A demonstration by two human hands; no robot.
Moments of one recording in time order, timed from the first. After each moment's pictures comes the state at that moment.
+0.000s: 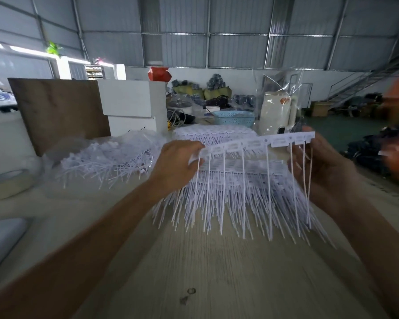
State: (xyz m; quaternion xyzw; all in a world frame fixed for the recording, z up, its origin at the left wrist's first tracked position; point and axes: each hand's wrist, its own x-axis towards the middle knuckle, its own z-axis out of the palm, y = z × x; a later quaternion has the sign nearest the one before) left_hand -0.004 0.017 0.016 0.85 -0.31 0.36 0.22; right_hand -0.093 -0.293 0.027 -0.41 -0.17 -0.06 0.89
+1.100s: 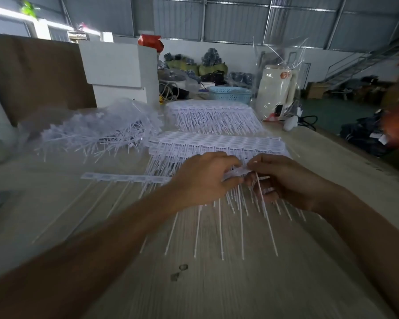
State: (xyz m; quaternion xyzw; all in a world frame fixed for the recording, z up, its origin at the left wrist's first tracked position) left_hand -0.068 -0.039 -0.020 0.88 -0.38 0.21 0.18; right_hand -0.099 -0.249 -0.006 -0.77 -0.06 0.10 0.63
